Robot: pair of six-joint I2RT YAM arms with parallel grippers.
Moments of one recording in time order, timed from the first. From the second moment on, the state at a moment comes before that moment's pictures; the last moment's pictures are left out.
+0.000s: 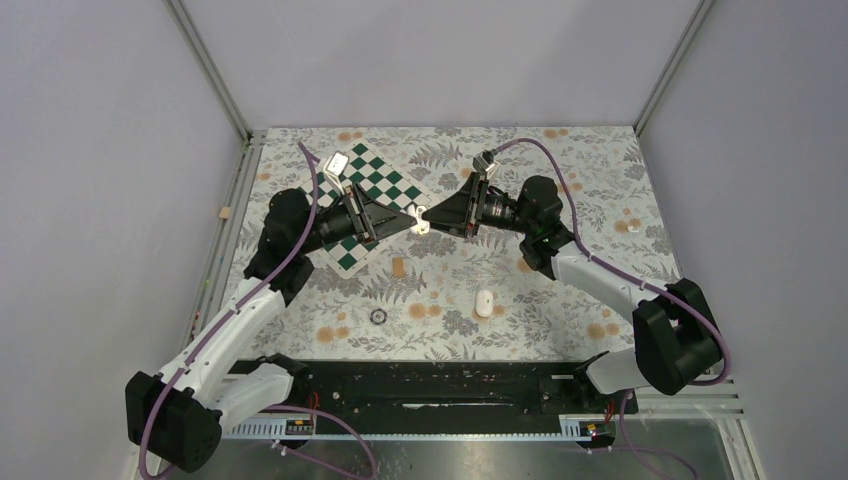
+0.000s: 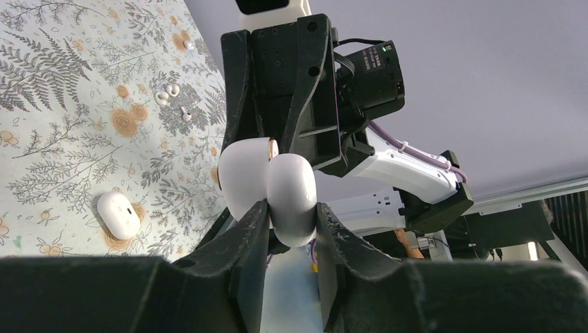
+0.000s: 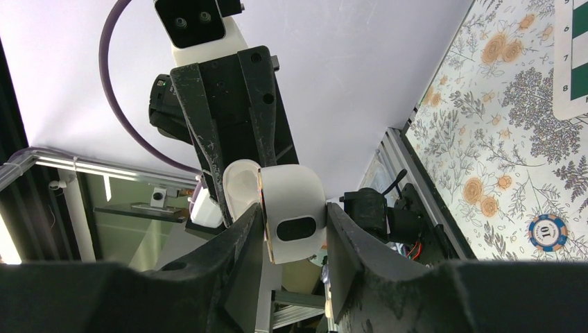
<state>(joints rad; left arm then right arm) -0.40 1.00 0.81 0.20 0.73 -1.10 0.54 1.42 0.86 0.65 -0.81 1.38</state>
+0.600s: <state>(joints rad) -0.40 1.02 0.81 0.15 0.73 -1.06 0.47 1.26 0.90 0.12 -0.71 1.10</state>
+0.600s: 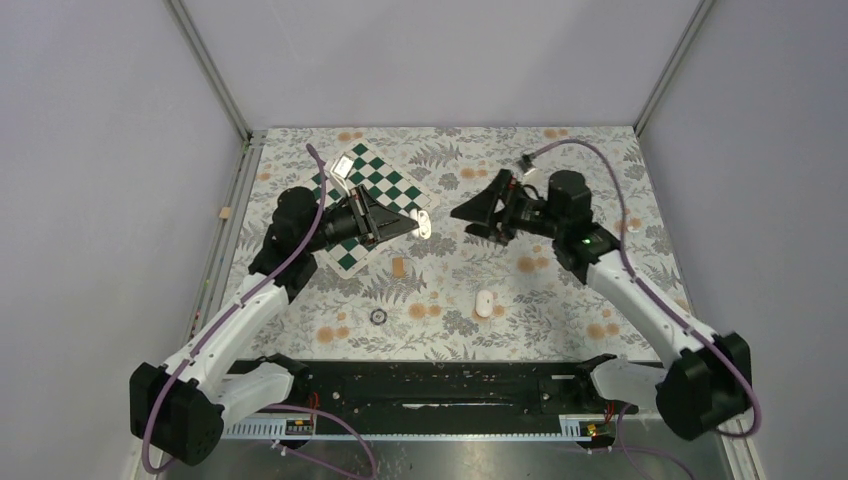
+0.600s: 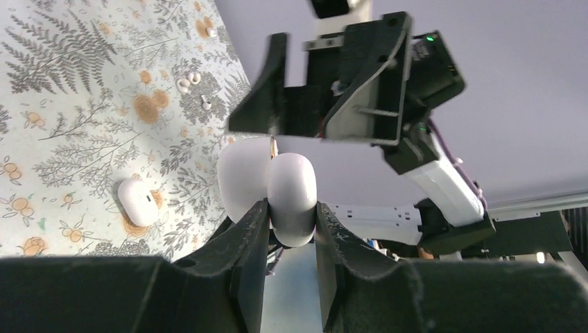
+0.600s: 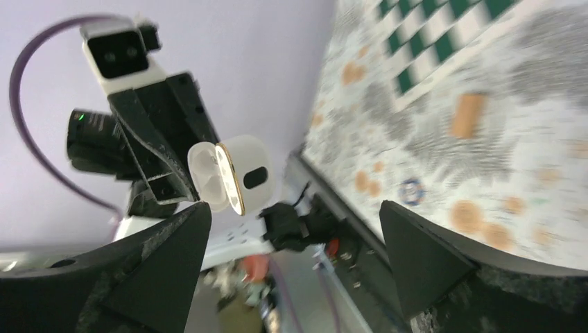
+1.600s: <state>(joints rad) -0.53 1.44 0.89 0.20 0.89 -0.97 -0.08 1.26 0.83 -0.79 0.19 0.54</state>
